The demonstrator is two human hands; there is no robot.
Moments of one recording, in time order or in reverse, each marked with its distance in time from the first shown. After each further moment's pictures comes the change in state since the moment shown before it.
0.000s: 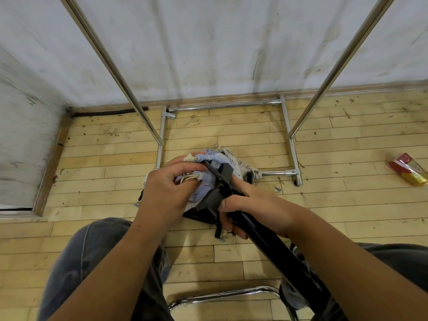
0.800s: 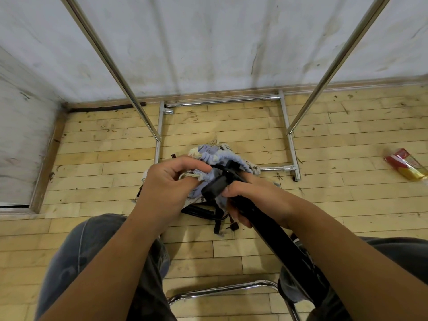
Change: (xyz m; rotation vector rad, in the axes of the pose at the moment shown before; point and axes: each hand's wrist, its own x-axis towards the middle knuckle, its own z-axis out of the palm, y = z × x) left_hand -0.002 0.002 -0.003 -0.119 -0.053 -0.226; right_hand 0.005 0.005 -0.007 -0.042 0.153 0.073
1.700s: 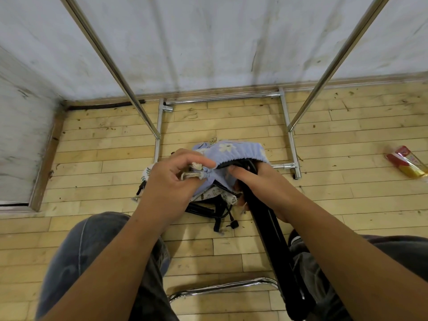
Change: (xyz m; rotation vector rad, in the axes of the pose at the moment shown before) left_hand 0.000 -0.001 0.001 0.097 -0.083 0.158; right_hand 0.012 0.005 -0.004 -0.001 0.356 -0.069
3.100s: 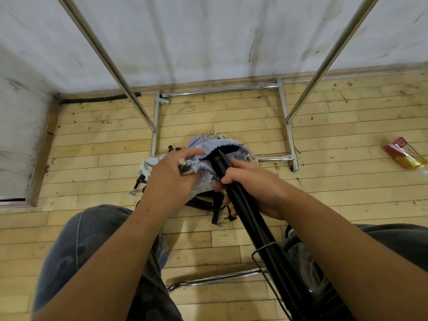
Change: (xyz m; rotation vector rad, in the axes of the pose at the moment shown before) left_hand 0.007 -0.031 0.006 0.264 -0.025 -0.144; right_hand -0.007 -0.004 0.008 0.213 -0.215 0.208
